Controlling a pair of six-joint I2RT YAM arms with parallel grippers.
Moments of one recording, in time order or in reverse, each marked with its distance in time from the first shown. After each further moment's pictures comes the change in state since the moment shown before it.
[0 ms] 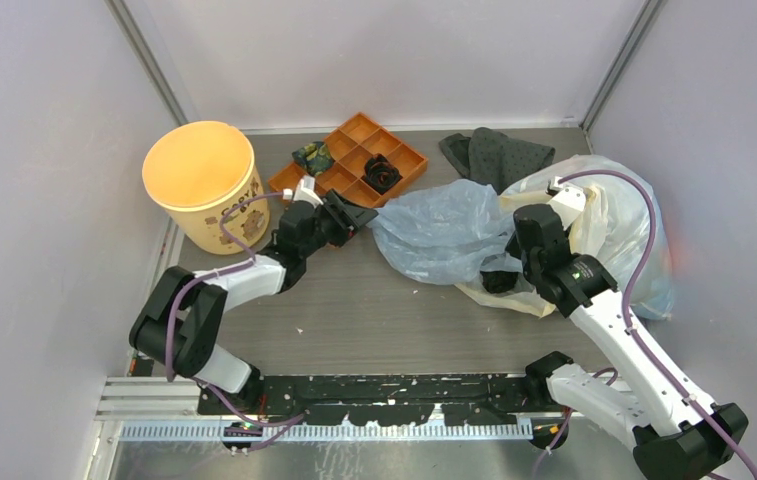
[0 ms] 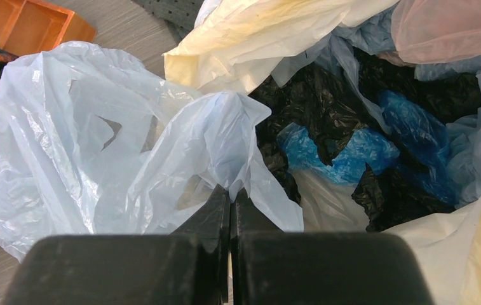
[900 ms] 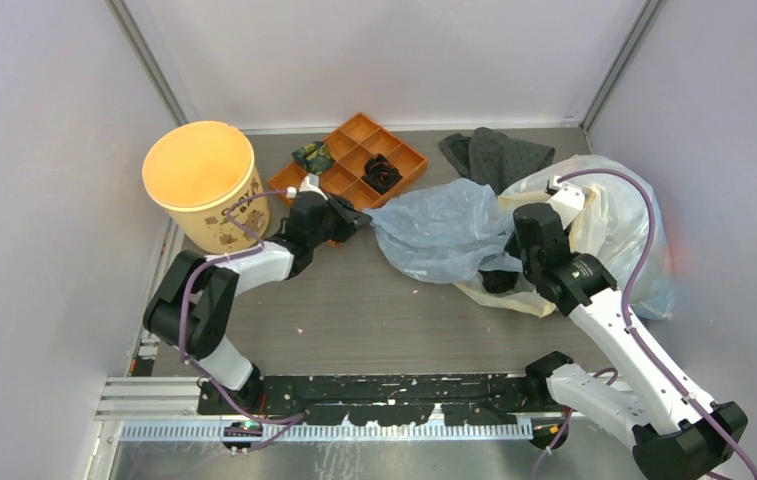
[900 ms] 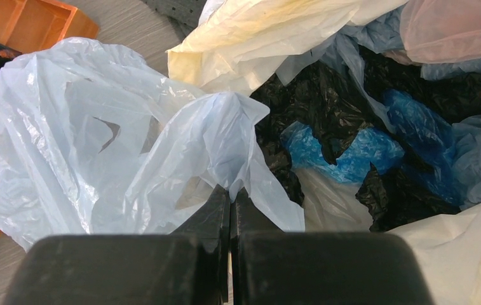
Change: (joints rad) left arm 0.006 0.096 0.085 -0.130 -0.053 -0.026; right arm -0.002 0.007 0.005 0.000 -0.018 0.000
